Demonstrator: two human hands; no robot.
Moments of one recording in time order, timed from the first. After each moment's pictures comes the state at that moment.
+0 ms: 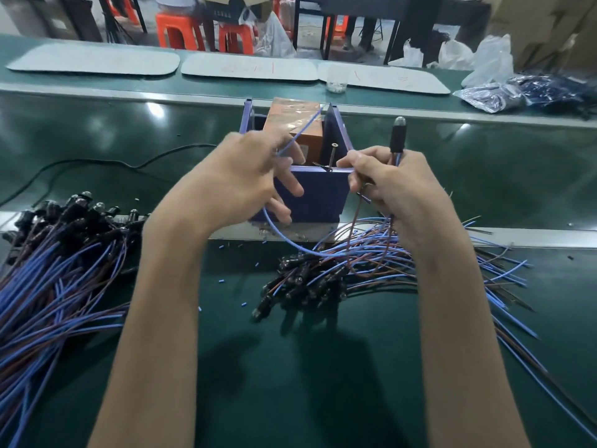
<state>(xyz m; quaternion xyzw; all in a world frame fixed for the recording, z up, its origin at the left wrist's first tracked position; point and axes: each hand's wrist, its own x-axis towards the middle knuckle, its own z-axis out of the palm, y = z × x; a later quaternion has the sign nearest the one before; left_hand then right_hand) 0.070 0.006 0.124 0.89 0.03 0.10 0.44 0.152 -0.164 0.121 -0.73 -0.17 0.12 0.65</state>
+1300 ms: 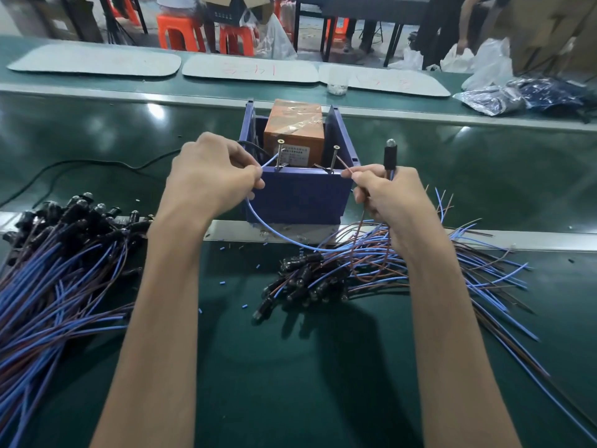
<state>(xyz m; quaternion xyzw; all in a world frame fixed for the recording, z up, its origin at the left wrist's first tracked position) 0.071 0.018 0.115 0.86 0.28 0.19 0.38 0.170 -0.161 0.093 -0.79 -0.12 0.08 0.60</state>
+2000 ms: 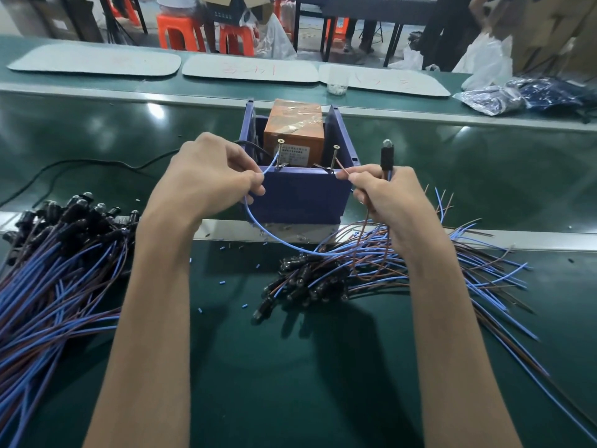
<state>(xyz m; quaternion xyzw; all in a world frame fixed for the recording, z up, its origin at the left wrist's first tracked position) 0.069 0.026 0.114 0.88 0.23 0.15 0.40 0.172 -0.162 0.090 -0.79 -0.13 0.09 0.60</state>
